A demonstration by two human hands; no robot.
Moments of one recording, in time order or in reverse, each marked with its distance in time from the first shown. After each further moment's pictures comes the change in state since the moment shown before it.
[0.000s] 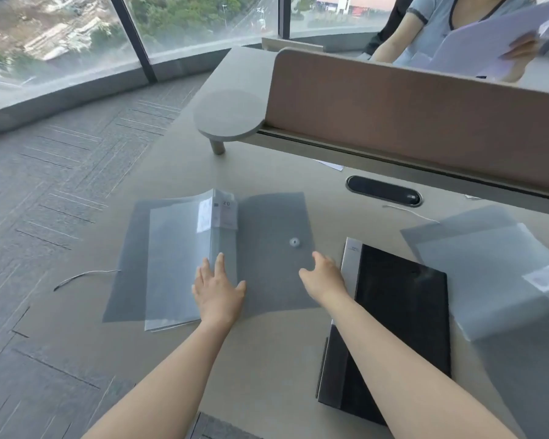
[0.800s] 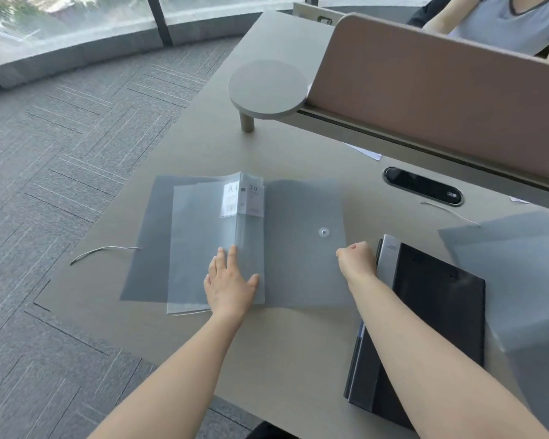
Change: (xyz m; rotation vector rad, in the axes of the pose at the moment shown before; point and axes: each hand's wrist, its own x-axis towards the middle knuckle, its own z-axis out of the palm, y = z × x) left_hand 0.023 -0.045 0.000 0.037 -0.048 -0.009; right_hand 0.042 -0.018 0.020 0.277 0.196 0.279
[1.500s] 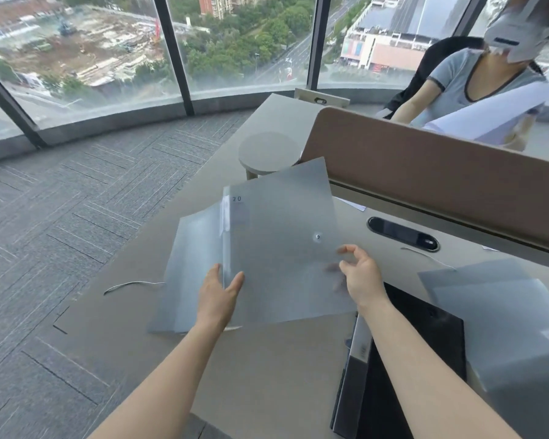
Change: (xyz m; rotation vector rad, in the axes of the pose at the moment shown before) left_hand -0.020 0.018 -0.077 -0.592 0.055 -0.007; right_hand -0.066 -0.033 -0.079 0.370 -0.183 -0.426
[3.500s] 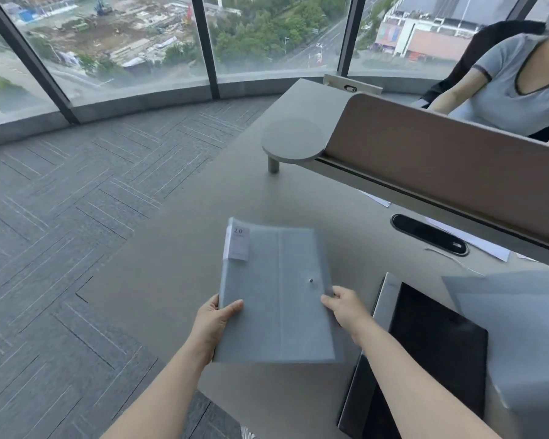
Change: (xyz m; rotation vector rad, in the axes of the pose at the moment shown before) left_hand -0.038 -0.061 -0.009 -0.648 -0.155 -0.327; right_hand 0.010 0.090 0.035 -0.149 -0.331 0.232
